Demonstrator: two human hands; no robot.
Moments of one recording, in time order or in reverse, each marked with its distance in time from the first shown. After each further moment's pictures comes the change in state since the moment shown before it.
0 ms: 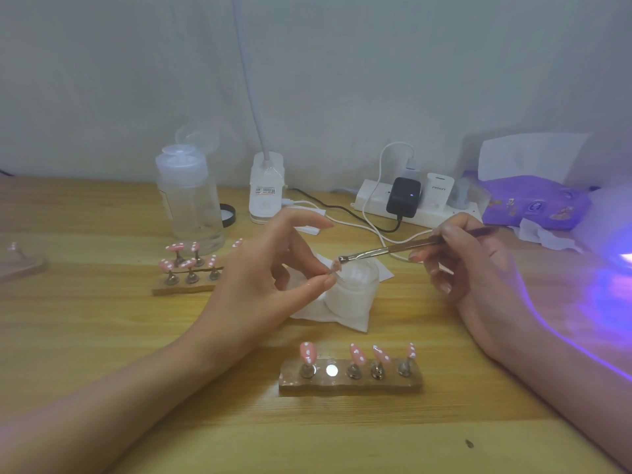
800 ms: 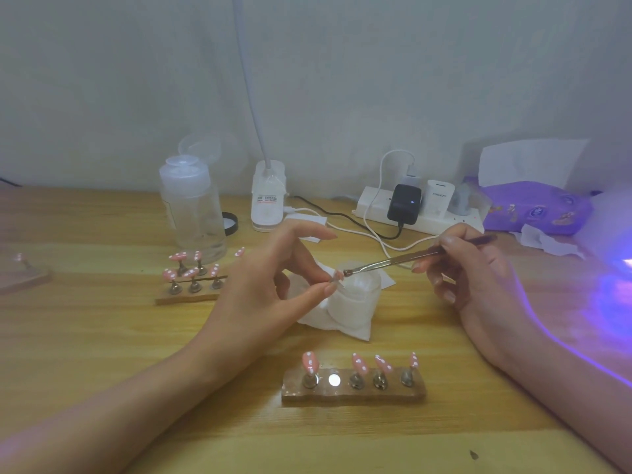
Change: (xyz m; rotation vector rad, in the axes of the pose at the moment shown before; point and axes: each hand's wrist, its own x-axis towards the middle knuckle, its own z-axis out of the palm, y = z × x) left_hand 0.000 0.000 0.000 0.034 0.000 0.006; right_hand 0.001 0.002 -0.002 -0.031 0.027 0.007
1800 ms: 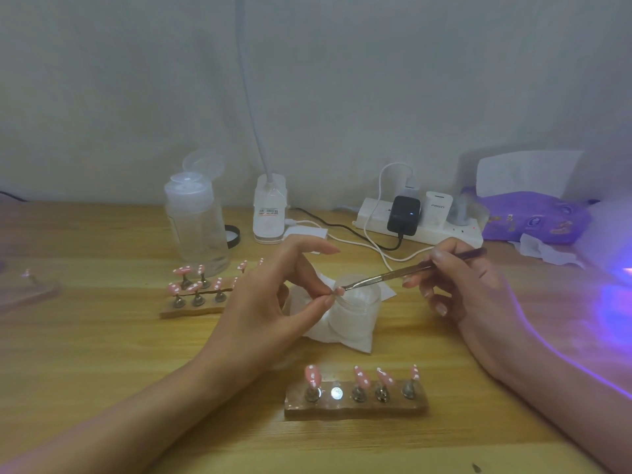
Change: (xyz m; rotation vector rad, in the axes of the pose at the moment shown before) left_hand -0.001 0.003 0.000 0.064 0.017 0.015; right_hand -0.001 0.000 0.001 -0.023 -0.041 0.046
